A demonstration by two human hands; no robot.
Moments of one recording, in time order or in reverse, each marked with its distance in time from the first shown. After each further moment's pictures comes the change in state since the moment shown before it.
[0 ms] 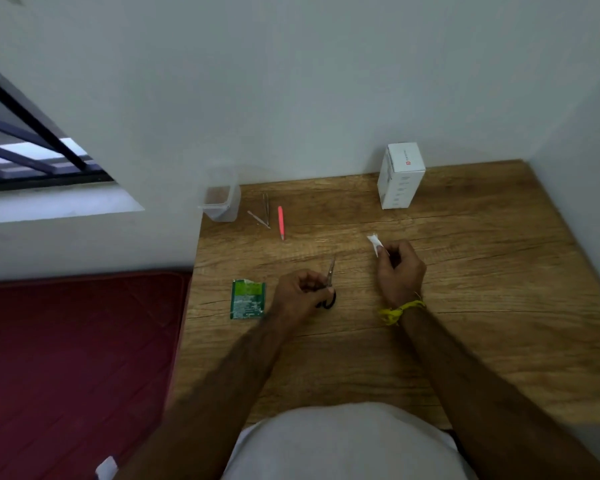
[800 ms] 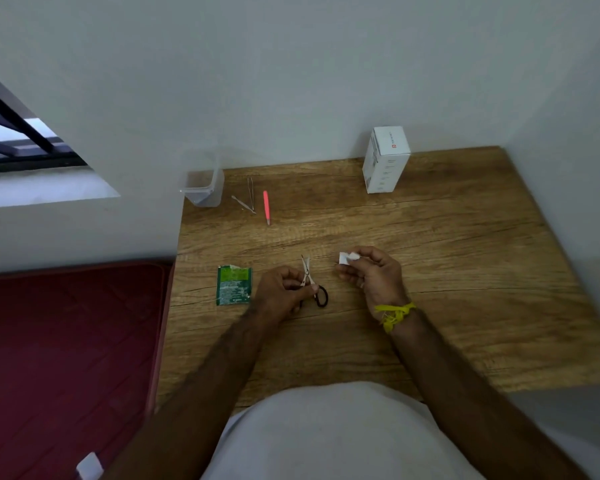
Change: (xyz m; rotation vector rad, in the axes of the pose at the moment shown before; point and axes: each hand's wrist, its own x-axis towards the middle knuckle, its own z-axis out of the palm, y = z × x) left_hand -0.020 -0.009 -0.010 -0.017 -0.033 -0.140; right_hand -0.046 -0.039 -0.011 0.611 -0.264 0.606
